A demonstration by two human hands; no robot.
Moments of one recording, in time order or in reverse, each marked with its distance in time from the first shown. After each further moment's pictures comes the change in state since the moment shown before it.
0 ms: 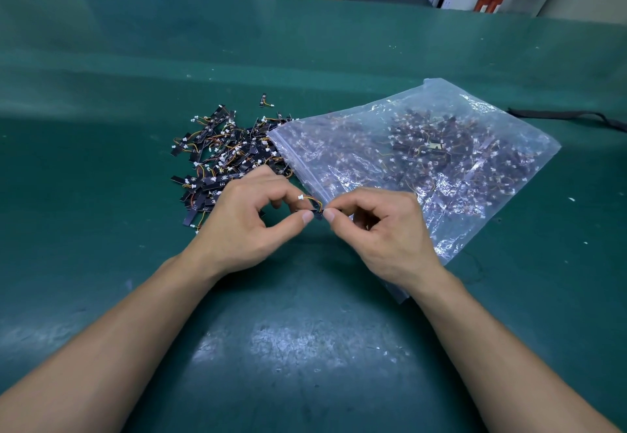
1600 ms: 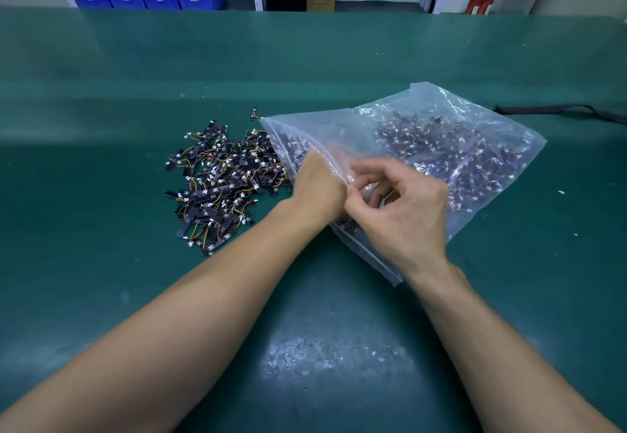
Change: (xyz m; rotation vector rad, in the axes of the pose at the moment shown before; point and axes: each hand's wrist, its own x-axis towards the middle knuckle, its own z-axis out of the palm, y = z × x) left_hand 0.089 0.023 0.083 0.461 -0.111 -0.352; right_hand 0.009 -0.010 -0.020 -0.225 0.425 0.014
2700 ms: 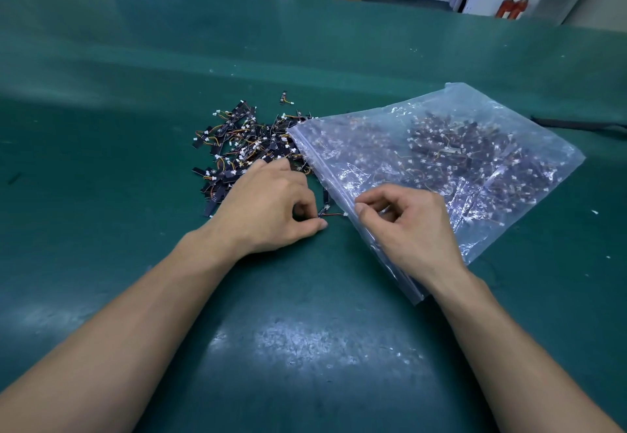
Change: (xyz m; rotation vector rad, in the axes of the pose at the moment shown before) left_hand -0.062 -0.092 -0.049 0.145 -0.012 0.309; right_hand -0.014 0.019 0.014 -0.003 -0.448 0.212
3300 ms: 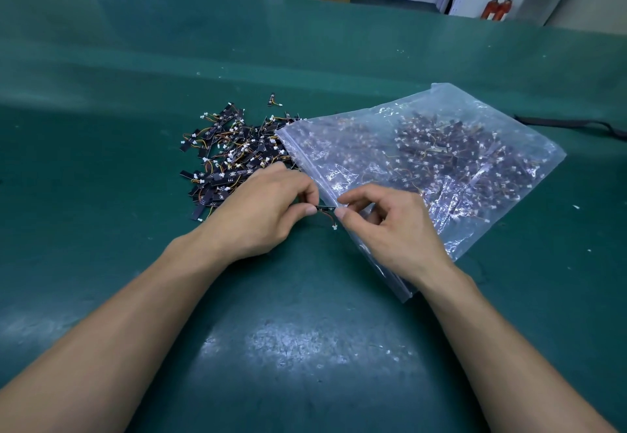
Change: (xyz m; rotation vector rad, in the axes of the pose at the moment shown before) left_hand 0.003 0.003 0.000 -0.240 -0.049 0.055; right_hand -0.001 0.001 0.001 0.066 -0.092 -0.028
